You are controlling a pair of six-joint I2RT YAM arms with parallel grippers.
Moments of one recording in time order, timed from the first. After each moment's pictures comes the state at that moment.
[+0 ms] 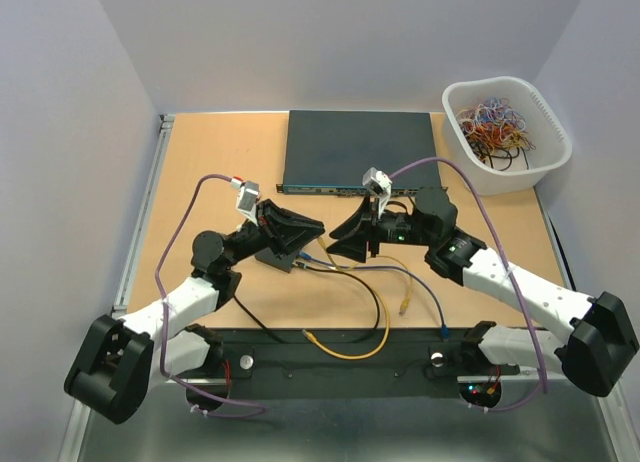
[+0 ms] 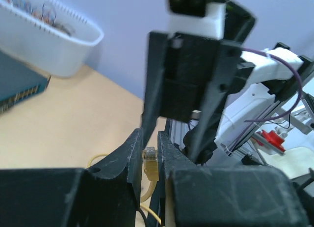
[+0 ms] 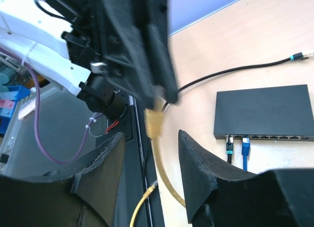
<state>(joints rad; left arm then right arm) -0.48 1.08 0.34 1.16 0.72 -0.87 0.72 1.13 0.77 0.30 -0.71 0.37</state>
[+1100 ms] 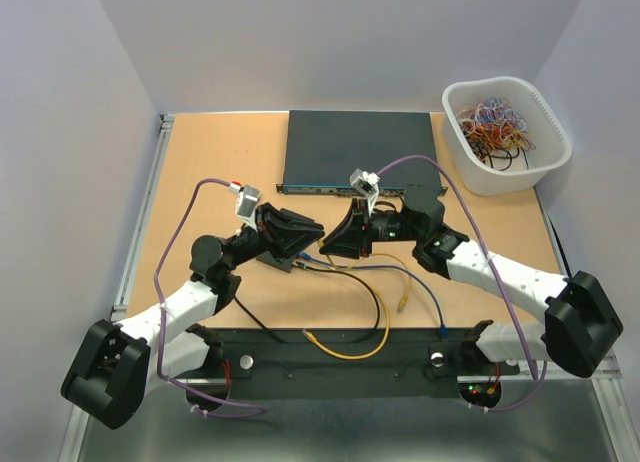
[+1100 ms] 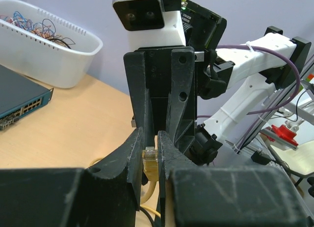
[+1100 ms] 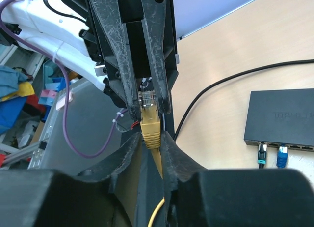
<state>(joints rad) -0.50 1.01 0.32 1.17 0.71 -0.80 0.72 1.27 0.77 0.47 -0.86 0.50</state>
